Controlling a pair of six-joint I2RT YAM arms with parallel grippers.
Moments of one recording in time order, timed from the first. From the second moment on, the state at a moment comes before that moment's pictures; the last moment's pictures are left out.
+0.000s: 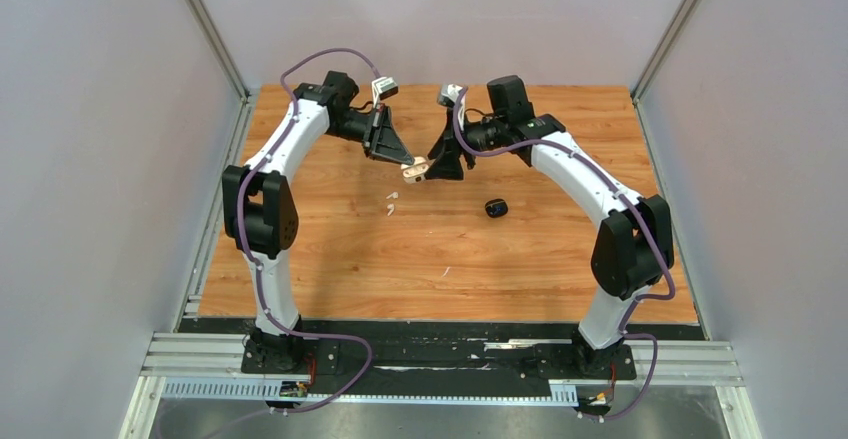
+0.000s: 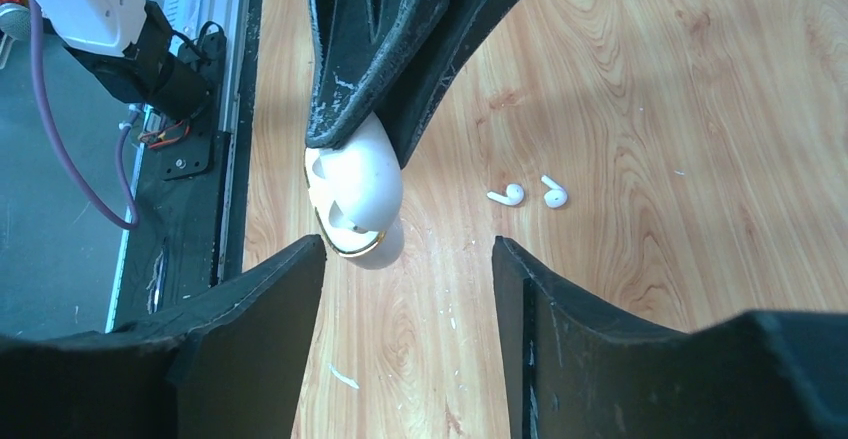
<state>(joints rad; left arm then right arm) -0.24 2.01 1.86 -1.17 1.44 0.14 0.45 1.77 1.56 -0.43 -1.01 -0.30</state>
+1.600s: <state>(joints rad) -0.16 1.99 1.77 -1.16 1.47 0.08 0.54 1.81 1.62 -0.33 -1.03 -0.50</state>
